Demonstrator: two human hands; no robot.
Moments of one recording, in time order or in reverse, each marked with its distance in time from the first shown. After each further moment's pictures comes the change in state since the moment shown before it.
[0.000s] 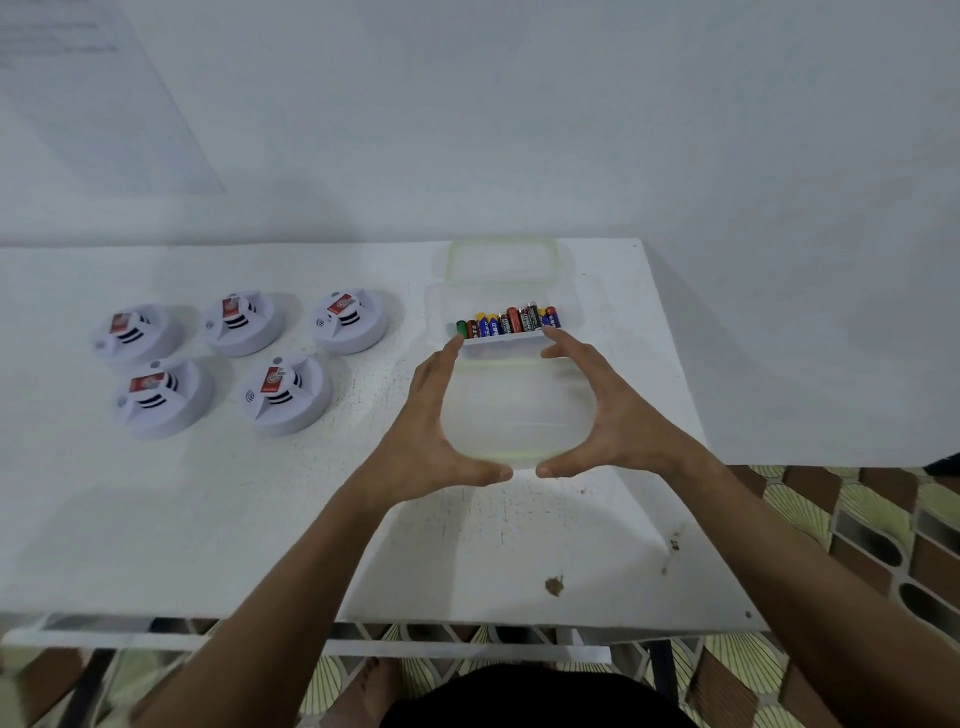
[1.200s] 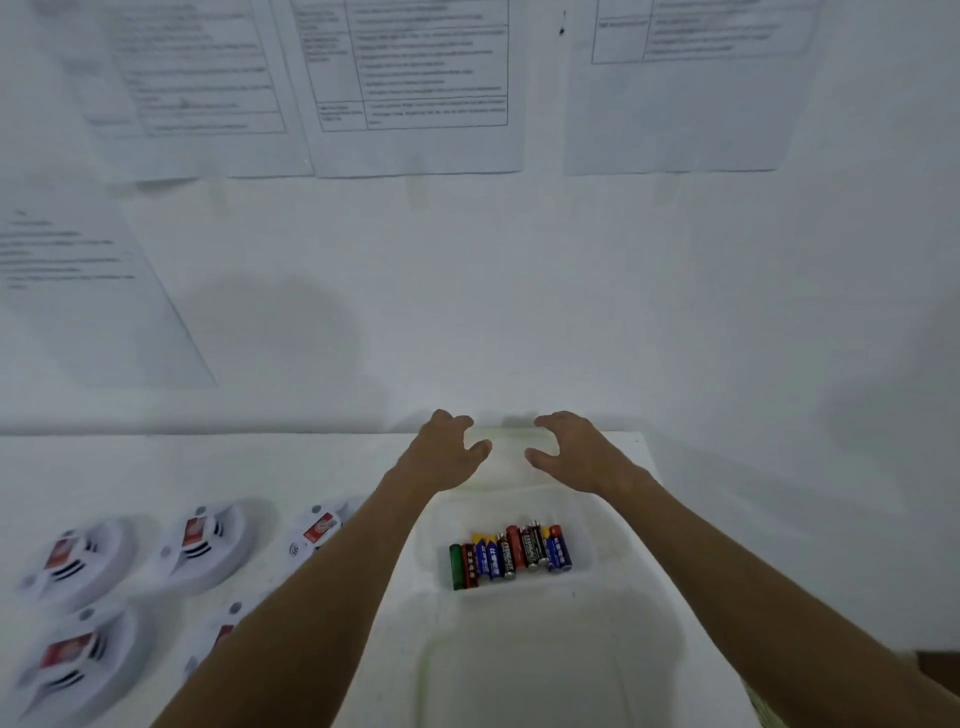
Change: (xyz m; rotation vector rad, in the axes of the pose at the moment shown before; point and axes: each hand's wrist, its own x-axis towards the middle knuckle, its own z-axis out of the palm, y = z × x) left_hand 0.257 0.000 -0.063 0.469 0.006 -0.205; right_hand 0.219 0.019 -0.089 -0.524 0.093 0.217
